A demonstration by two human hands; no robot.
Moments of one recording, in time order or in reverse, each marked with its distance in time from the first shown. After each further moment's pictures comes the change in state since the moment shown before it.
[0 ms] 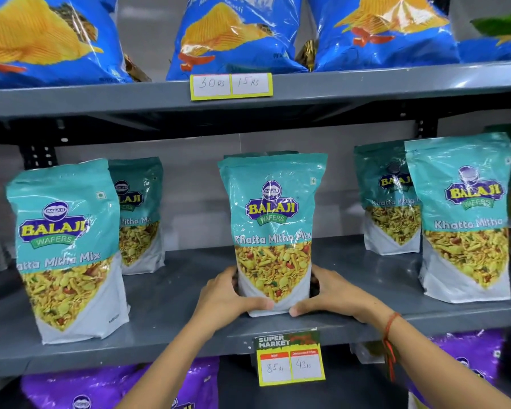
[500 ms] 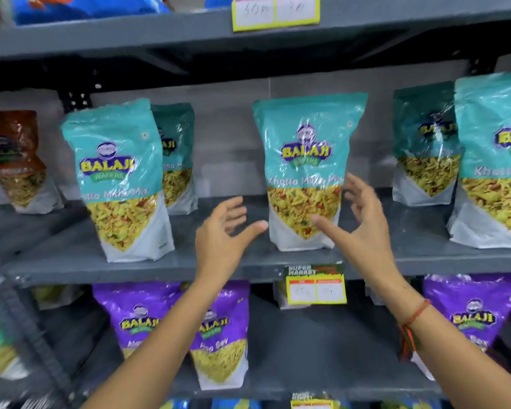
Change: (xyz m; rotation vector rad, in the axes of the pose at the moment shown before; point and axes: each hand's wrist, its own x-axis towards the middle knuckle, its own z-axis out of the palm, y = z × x) left_hand -0.065 -0.004 -0.038 -0.344 0.368 0.126; right_hand -0.052 -0.052 0.047 0.286 0.684 -0.315
